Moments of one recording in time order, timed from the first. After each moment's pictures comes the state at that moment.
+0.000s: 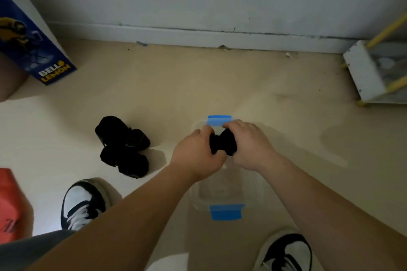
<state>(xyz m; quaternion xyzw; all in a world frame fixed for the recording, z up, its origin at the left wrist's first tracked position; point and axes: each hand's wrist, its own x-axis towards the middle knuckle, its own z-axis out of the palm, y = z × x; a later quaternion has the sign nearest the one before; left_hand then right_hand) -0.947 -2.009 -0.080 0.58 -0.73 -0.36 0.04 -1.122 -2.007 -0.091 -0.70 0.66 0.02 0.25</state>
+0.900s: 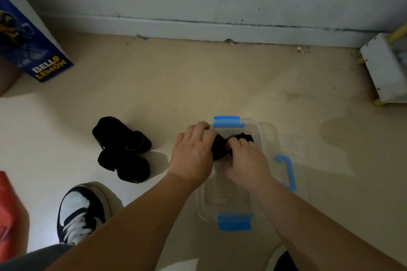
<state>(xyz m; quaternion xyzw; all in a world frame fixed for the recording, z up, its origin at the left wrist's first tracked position) -0.930 -2.022 -0.141 0.54 -0.83 -0.14 0.08 -1.093 -1.989 -0.139 -0.65 0.72 0.01 0.23</state>
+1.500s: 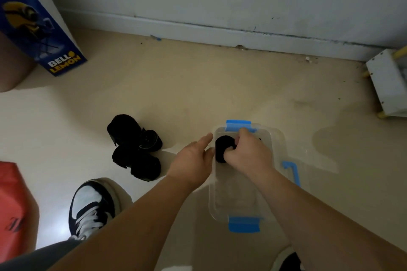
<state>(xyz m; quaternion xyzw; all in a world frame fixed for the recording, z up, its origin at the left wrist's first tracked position) -0.893 -2.018 -0.133 0.62 -0.67 -0.40 0.09 -1.058 -2.025 -0.108 -0.54 0.79 0.01 0.27</state>
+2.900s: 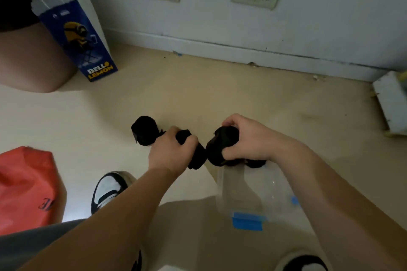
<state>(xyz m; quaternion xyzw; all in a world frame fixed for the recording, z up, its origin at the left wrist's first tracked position) -0.832 -2.009 -0.061 0.73 -0.54 -0.37 0.22 -1.042 -2.041 0.007 -0.62 0.64 0.00 0.45</state>
